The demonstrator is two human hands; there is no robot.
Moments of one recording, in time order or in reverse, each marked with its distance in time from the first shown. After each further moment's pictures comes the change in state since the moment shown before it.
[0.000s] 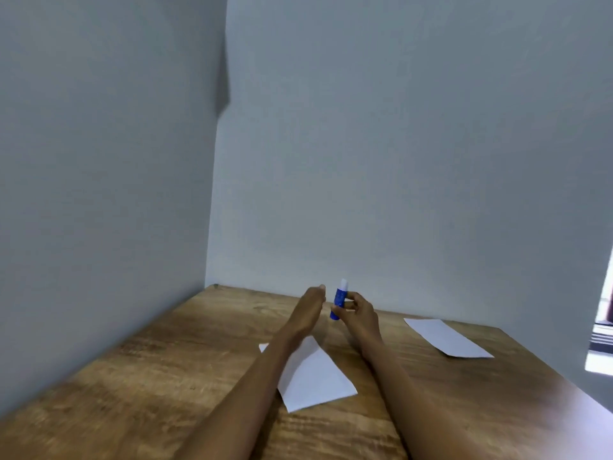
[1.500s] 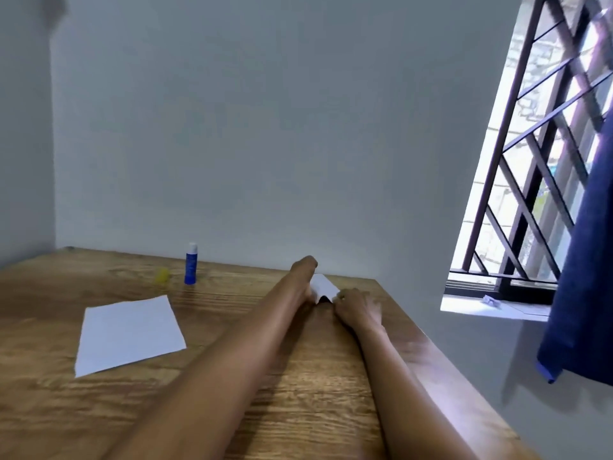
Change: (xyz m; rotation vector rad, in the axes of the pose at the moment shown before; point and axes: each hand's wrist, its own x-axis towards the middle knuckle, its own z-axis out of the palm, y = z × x) left_hand 0.040 0.051 0.230 -0.347 -0.066 -0.537; right_hand -0.018 0.078 -0.221 -0.963 0.012 0.218
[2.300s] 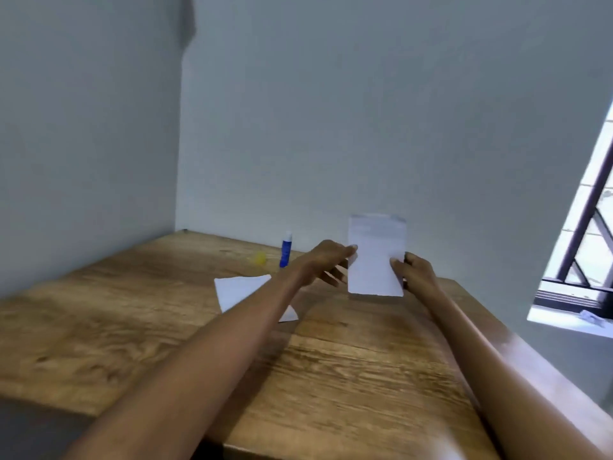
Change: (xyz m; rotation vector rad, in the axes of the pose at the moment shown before) left_hand -0.056 0.013 -0.133 0.513 -0.140 0.362; right_hand -0.007 -0.059 -0.014 0.936 -0.025 -0.143
